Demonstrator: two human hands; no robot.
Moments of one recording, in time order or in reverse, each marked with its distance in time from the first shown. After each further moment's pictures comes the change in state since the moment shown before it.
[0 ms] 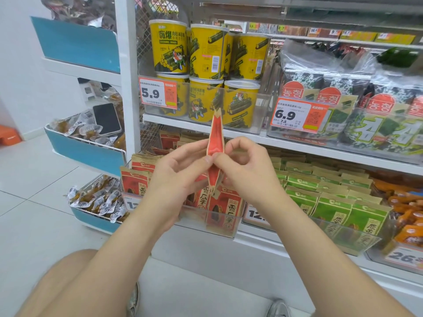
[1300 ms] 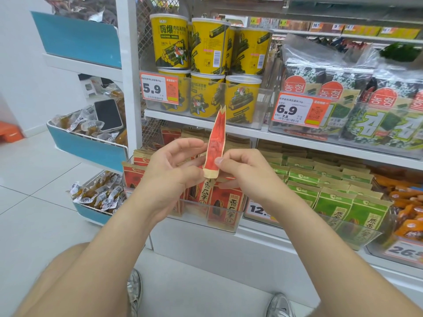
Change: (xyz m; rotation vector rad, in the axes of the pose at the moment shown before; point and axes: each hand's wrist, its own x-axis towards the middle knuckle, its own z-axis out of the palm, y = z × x) left_hand 0.002 0.002 -0.015 0.044 0.034 -0.089; right_hand -0.001 0.007 -0.008 -0.026 -0.243 0.104
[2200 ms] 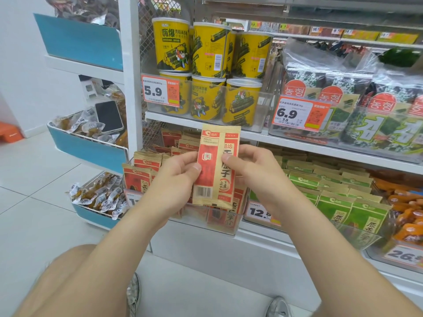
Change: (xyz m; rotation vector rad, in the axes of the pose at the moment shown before) left_hand -0.006 0.004 0.008 0.313 -0.061 -0.059; right_hand -0.002 -0.002 -0.008 0.200 0.138 0.091
